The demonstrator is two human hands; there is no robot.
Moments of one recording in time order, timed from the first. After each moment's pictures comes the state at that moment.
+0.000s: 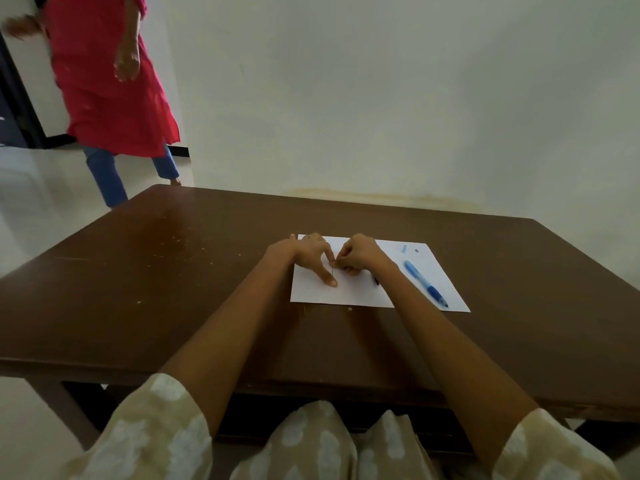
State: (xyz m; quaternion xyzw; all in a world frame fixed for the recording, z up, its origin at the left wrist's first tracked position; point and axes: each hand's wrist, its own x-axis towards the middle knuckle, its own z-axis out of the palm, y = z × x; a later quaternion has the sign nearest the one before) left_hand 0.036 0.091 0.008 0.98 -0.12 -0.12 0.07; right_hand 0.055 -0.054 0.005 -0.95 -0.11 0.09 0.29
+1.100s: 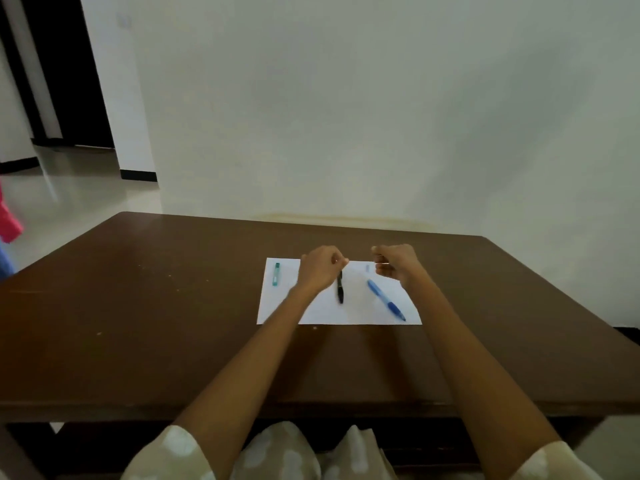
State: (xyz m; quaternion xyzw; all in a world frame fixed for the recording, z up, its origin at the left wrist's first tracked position) left_hand 0.028 -0.008 0.009 0.92 -0.04 0.15 0.37; right_hand 0.050 -0.166 0.039 -0.77 0.11 -0.01 0.63
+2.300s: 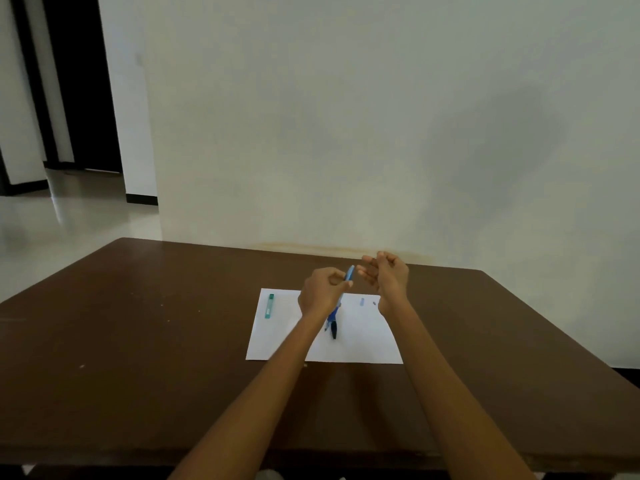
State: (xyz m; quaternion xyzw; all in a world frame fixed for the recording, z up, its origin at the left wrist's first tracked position) left_hand 0.027 -0.034 0.027 0.84 0.03 0.18 0.52; right_hand 0.043 -0.148 0.061 -0.57 0.03 -0.12 0.81
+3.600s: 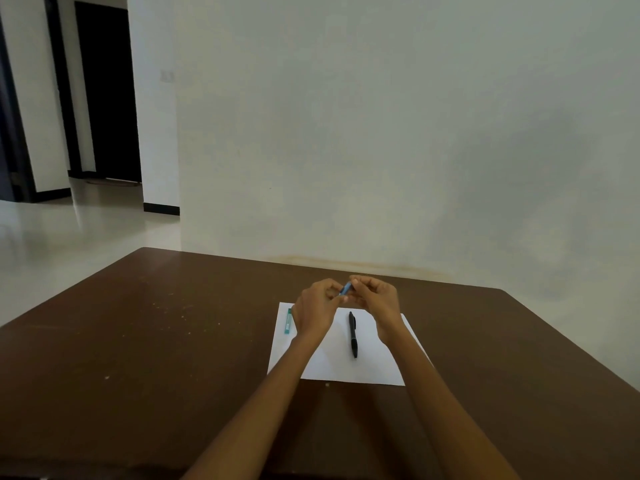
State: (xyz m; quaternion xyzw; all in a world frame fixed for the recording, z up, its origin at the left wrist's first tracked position) left_hand 0.011 0.014 0.027 0.86 0.03 0.27 0.43; right_hand 0.040 -0.105 0.037 -0.69 -0.10 -0.08 0.71
